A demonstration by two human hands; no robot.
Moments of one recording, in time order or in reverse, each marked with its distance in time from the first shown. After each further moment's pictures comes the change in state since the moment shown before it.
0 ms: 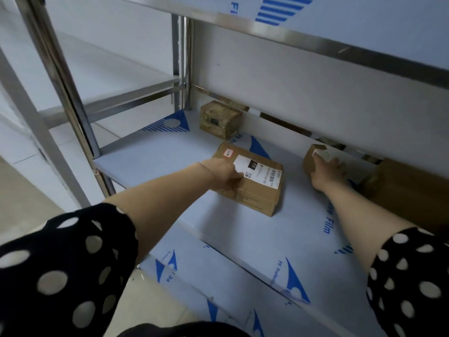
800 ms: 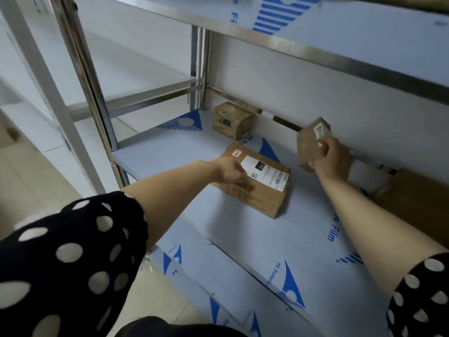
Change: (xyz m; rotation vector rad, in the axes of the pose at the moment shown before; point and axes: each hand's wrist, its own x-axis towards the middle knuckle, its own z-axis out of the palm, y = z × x) left_hand -0.004 0.012 -0.011 -0.728 -0.009 -0.318; right_hand -0.012 -0.032 -0.031 0.455 0.497 -0.191
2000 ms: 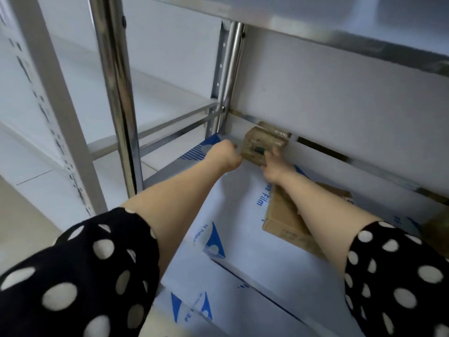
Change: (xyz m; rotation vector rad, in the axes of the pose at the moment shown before) left_hand 0.061 -0.134 -0.120 -0.091 0.362 0.025; right_hand 0.023 -0.199 0.170 -0.381 -0.620 -0.133
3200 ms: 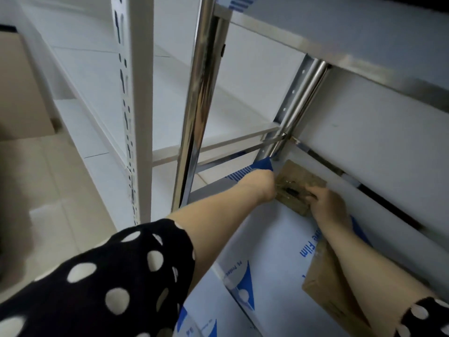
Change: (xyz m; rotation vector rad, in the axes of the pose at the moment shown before) left_hand 0.029 -0.044 -0.010 0.036 0.030 -0.010; right_hand 0.027 -0.011 0.007 0.290 0.210 -0.140
